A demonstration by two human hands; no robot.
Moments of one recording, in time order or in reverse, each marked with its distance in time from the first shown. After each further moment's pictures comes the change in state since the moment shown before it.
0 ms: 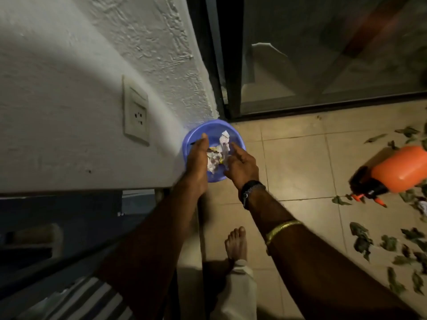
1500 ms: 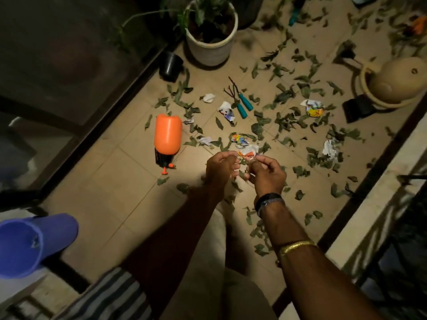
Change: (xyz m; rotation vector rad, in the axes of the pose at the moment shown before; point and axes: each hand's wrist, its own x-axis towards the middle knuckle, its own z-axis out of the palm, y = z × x) left_hand -0.437 -0.382 0.558 0.723 -0.706 -0.065; right_hand -0.224 0.112 -0.747 0.804 1.087 0.140
